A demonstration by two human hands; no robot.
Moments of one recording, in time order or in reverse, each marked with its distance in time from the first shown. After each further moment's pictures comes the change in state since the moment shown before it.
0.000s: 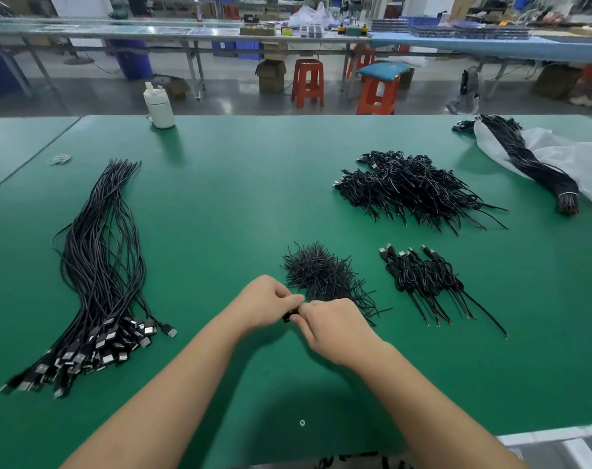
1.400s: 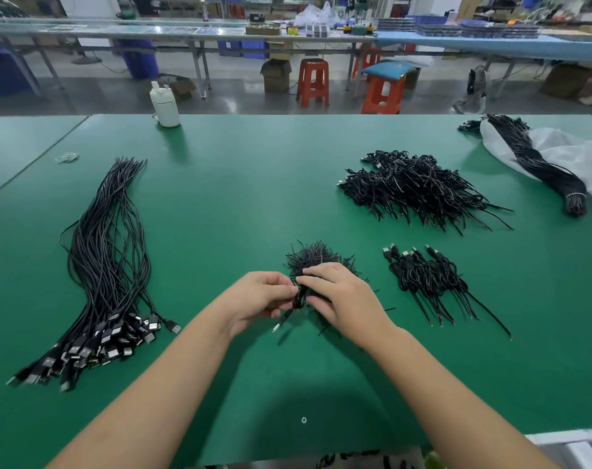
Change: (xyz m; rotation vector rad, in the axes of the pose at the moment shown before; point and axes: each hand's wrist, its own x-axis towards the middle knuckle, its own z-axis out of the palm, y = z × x) left_hand -0.004 -0.009 -0.009 -0.784 -0.193 -0.027; right_hand 0.008 0.026 -0.020 0.305 0.289 -0.029
